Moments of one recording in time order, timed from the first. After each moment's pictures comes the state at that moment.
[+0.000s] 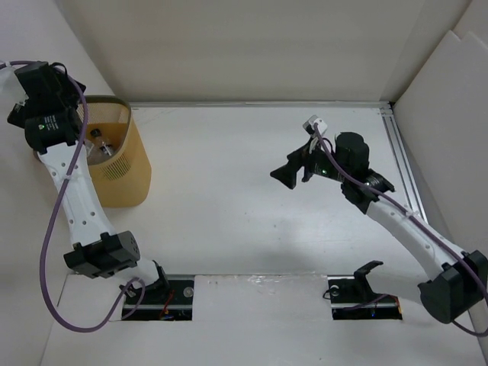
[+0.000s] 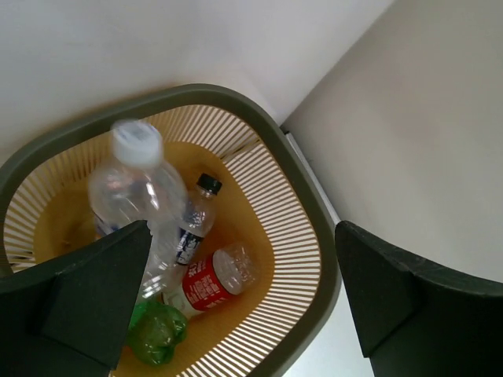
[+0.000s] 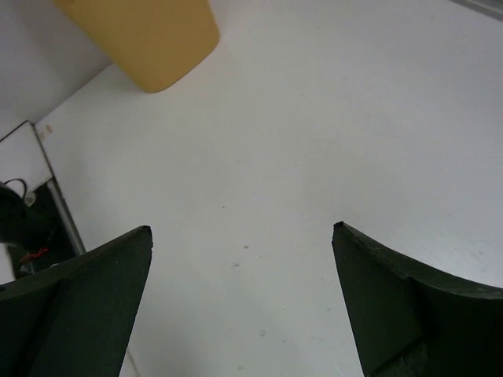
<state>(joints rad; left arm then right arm) 0.39 1.49 1.98 -0.86 -0.32 -0.67 0.47 1.16 0.97 -0.06 -0.54 0.16</state>
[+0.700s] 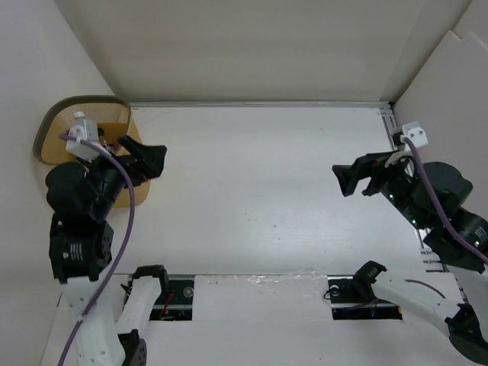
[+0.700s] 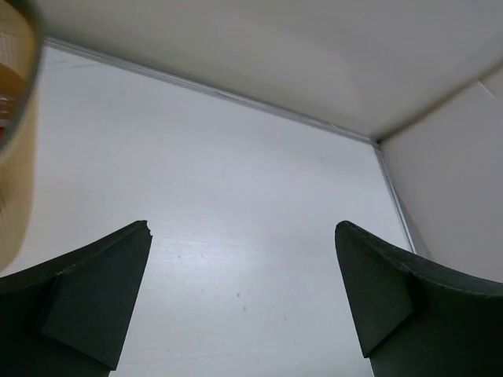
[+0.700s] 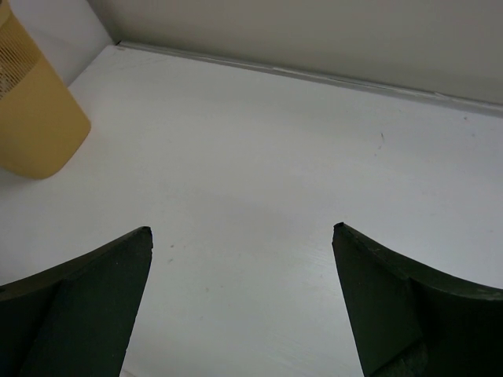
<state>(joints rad) 0.09 0.78 1.43 -0.80 0.26 -0.49 0.67 0.77 1.38 -0.76 0.25 0.15</state>
